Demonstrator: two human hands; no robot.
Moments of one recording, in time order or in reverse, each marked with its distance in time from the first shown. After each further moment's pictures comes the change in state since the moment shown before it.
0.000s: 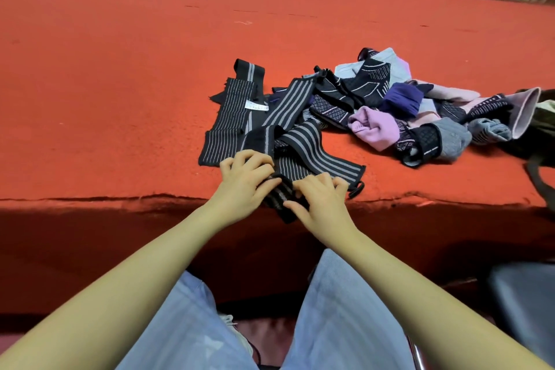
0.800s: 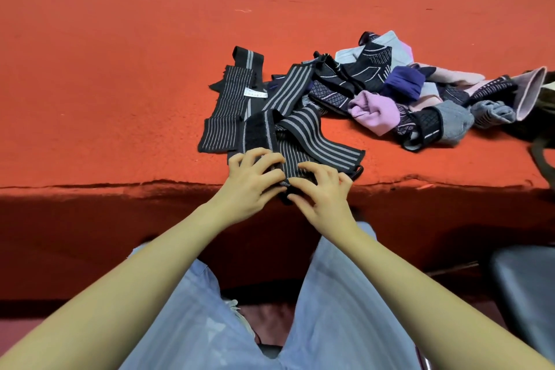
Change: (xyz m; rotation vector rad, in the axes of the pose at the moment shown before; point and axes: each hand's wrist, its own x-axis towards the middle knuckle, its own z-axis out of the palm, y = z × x) left_hand -0.016 0.009 0.005 0.090 -0.003 0.245; right_hand -0.022 0.002 0.004 0.039 0.055 0.047
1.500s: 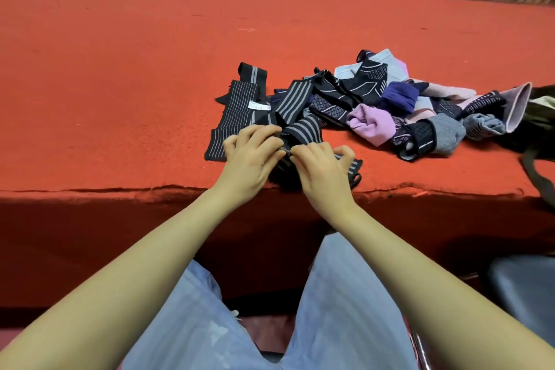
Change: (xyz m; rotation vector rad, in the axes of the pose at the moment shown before) left_hand 0.037 0.002 -0.036 -0.041 0.158 -0.197; right_hand 0.053 -0.029 -0.033 -0.126 0.146 -0.035
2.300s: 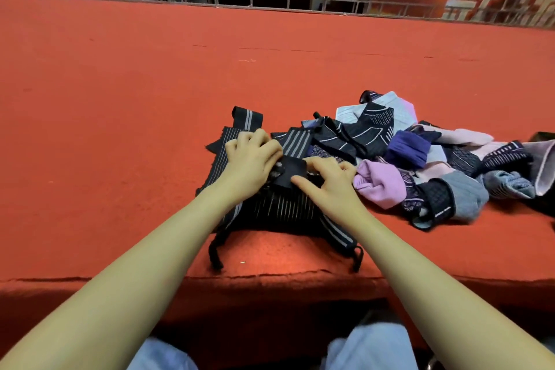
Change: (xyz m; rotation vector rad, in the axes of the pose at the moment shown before) left_hand 0.123 -0.055 0.041 0.064 -0.156 -0.124; right_hand 0.098 0.083 0.049 0.448 -0.199 0.190
